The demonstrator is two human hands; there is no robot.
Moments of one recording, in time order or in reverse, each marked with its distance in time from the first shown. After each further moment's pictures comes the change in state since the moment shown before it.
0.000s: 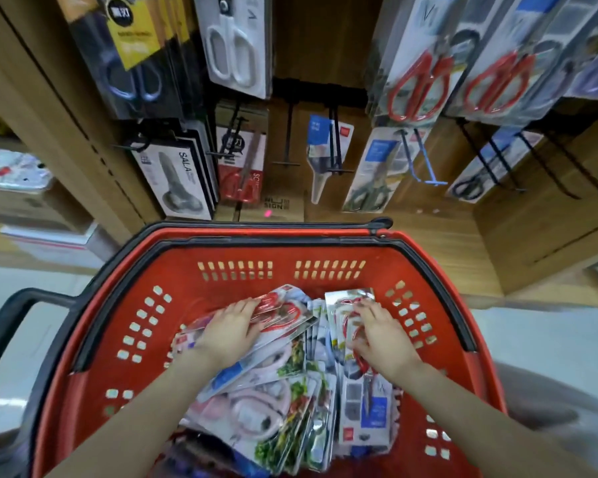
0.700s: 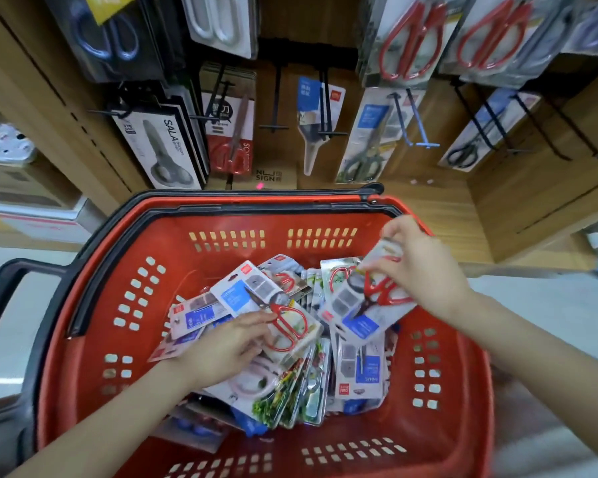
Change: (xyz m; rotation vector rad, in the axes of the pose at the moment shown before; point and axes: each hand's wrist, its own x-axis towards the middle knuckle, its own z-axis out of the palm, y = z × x) left_hand -0.064 0.012 0.009 -0.239 -0.129 0.337; right_hand -0.041 -0.026 -0.113 0.181 0.346 -0.016
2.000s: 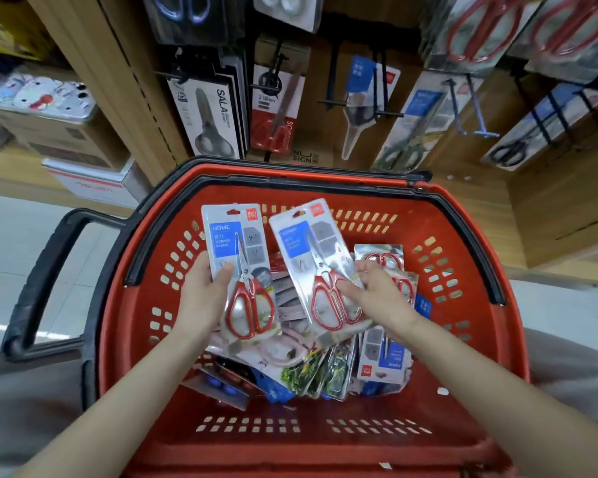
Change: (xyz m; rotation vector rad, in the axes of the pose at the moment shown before) left_hand -0.044 0.029 -0.044 -0.822 0.840 -0.553; right_hand -0.022 -0.028 0.113 0.689 -0.377 0.321
